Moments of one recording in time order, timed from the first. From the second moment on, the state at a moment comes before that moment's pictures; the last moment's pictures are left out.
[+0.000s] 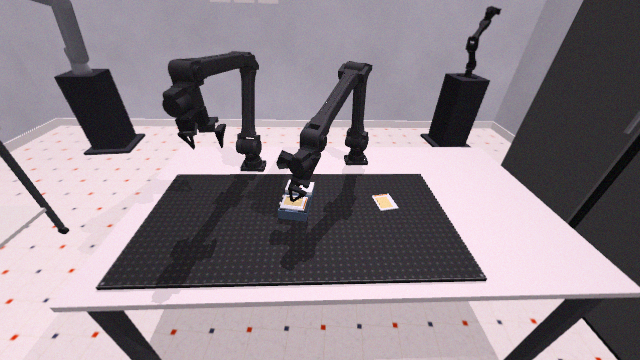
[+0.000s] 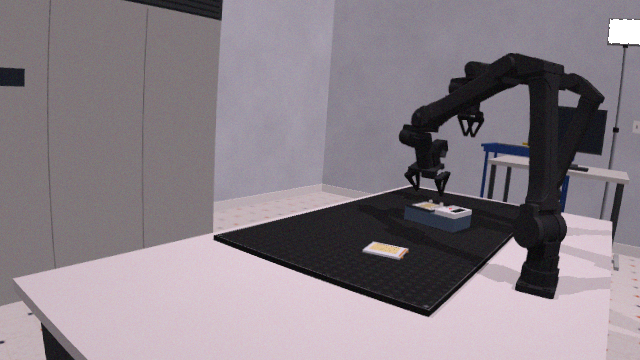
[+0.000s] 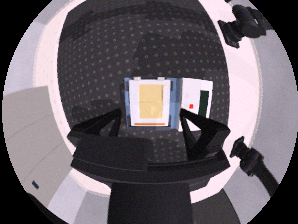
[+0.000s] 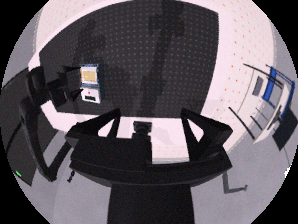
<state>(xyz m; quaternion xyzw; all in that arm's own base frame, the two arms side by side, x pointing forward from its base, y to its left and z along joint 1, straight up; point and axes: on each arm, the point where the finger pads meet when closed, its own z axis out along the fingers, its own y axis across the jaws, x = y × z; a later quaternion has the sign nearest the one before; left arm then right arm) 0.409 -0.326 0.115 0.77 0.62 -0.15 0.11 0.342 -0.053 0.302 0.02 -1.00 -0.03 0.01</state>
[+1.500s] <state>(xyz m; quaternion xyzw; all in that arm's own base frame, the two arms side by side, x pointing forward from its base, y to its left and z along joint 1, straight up) 0.436 -0.247 0.166 0.63 0.76 -0.12 0.05 0.342 -0.053 0.302 0.02 -1.00 -0.03 0.01</state>
